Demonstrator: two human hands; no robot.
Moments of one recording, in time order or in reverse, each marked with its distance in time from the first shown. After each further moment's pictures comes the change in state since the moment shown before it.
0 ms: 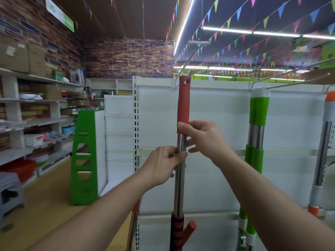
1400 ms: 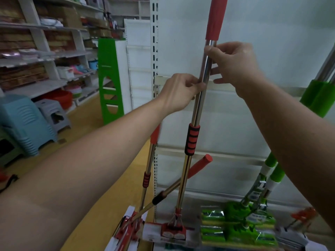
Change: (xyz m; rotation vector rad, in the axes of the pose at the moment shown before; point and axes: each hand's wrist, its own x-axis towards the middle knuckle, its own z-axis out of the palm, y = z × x) left_hand 0.054 -0.076 0.014 0.161 0.151 -0.053; right_hand 0.062 0.076 0.035 -0.064 0.033 0.090
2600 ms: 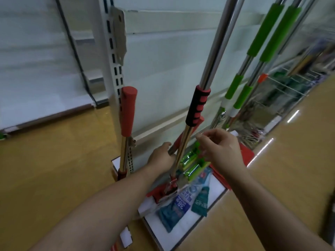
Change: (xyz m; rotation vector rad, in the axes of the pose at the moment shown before) left_hand -0.087 -0.293 0.156 -0.029 -0.925 -0.228; right_hand -0.185 0.128 0.171 -0.217 0.510 0.721
